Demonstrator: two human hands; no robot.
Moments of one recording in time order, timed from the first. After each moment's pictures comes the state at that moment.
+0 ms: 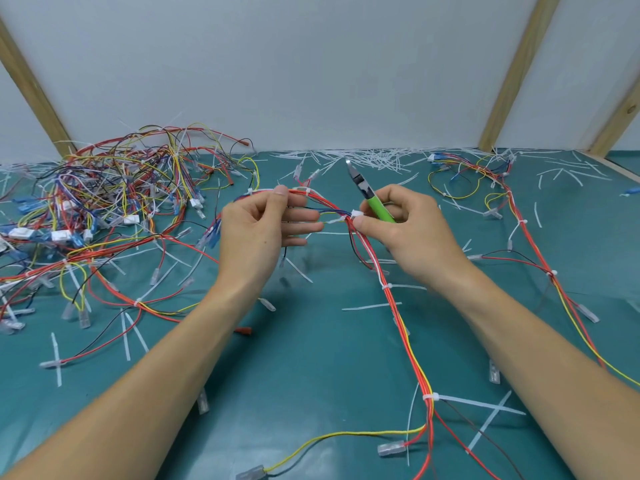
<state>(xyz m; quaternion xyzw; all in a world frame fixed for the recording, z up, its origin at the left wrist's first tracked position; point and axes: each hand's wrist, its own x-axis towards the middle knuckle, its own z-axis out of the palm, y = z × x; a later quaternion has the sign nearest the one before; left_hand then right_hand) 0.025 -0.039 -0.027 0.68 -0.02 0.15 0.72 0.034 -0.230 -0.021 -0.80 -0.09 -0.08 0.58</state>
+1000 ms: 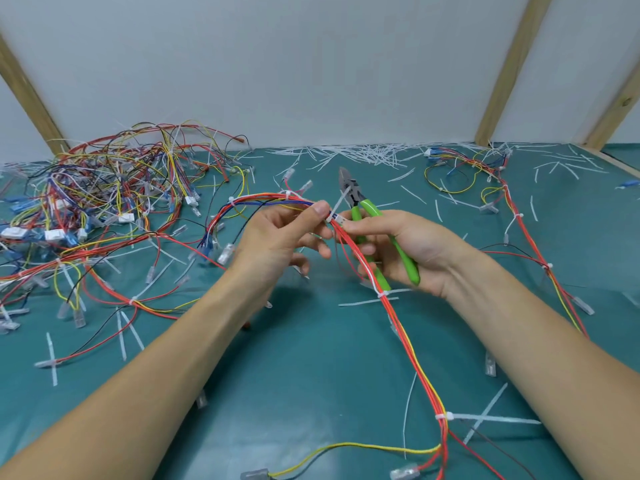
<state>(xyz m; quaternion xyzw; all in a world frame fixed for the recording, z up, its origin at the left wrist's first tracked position) 0.025 -0.044 -0.037 0.67 -0.09 0.00 0.74 0.034 -0.233 -0.019 -0.62 -0.07 0.28 0.73</state>
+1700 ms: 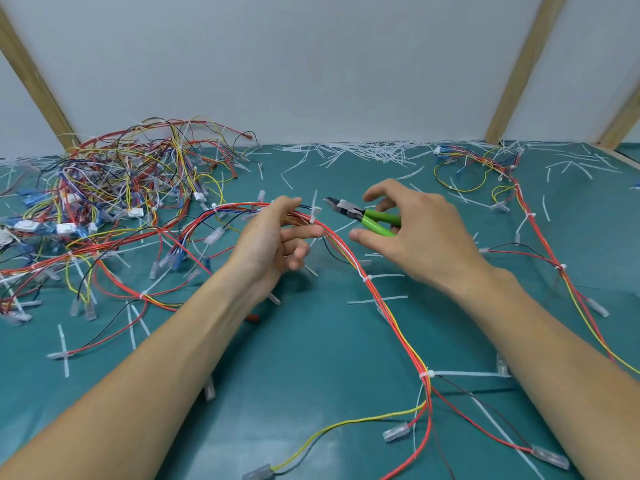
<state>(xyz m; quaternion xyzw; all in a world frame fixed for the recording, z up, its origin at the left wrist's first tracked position) 0.038 -0.034 -0.037 0.60 0.11 -0.06 0.79 0.036 -0.240 -0.029 -0.93 -0.15 -0.19 0.26</state>
